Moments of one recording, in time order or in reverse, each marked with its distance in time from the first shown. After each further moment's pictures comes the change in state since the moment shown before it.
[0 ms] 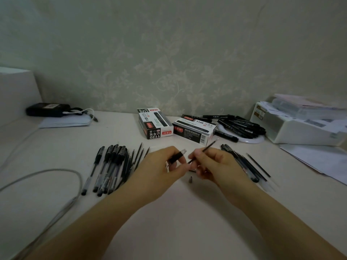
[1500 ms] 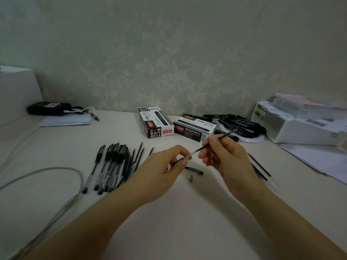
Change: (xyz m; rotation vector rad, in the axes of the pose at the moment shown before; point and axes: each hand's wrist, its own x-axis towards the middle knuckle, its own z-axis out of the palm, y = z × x) left_hand -0.002 0.001 -0.001 0.004 -0.100 0.045; right_hand 0.001 -0.008 -0.006 0.155 0.088 -0.219
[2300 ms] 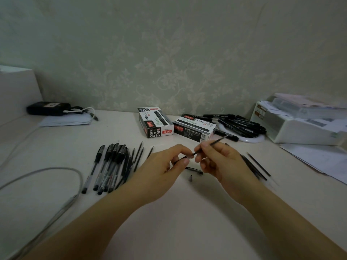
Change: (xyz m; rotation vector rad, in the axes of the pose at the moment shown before) left_hand 0.001 0.001 0.001 -0.050 -0.018 0.028; right_hand -0.001 0.002 0.000 -0.007 -0.110 0.163
